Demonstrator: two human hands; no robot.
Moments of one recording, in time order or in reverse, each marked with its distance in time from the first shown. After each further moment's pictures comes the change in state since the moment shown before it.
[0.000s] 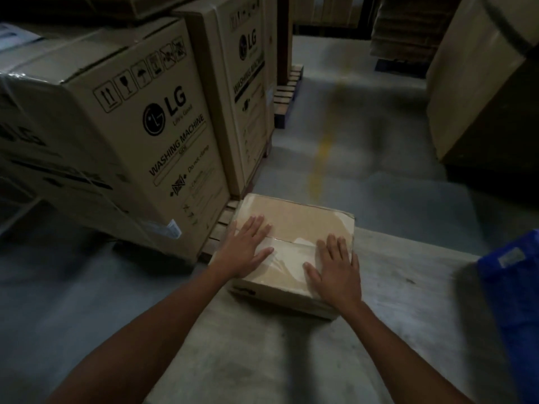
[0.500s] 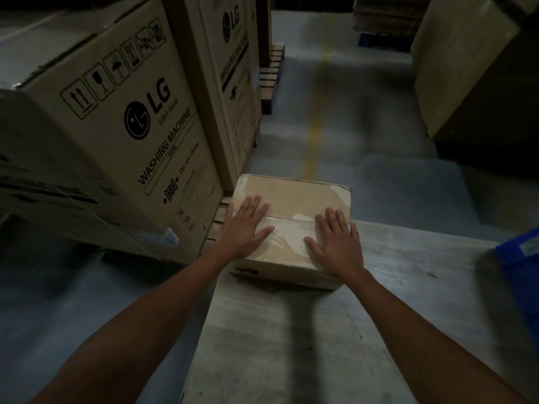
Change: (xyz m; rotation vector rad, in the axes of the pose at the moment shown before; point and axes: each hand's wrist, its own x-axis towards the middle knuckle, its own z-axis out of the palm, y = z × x) left_hand 0.068 -0.074 -0.015 -0.008 0.014 0.020; right_hand 0.091 -0.040 0.004 -0.028 -0.001 0.020
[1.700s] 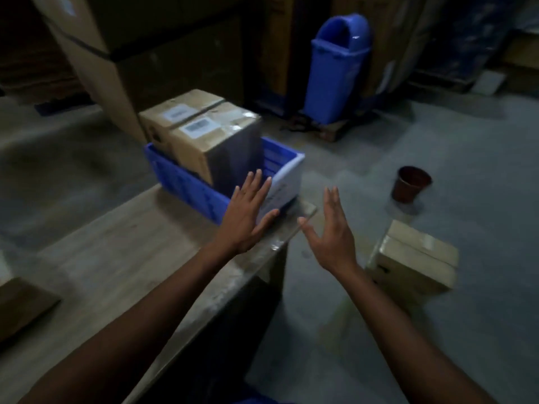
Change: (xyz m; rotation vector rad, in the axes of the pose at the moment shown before) left_hand -0.305 0.678 0.016 -0.395 0.114 1.196; right_hand -0.693 0.286 -0.048 0.395 0.993 0.847
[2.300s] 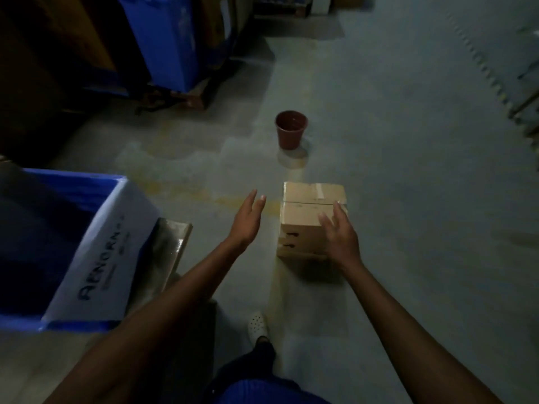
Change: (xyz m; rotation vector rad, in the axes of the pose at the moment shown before) left_hand 0.197 0.173 0.286 -0.766 -0.544 -0.417; right_hand 0.005 0.265 -0.148 0.270 0.282 0.866
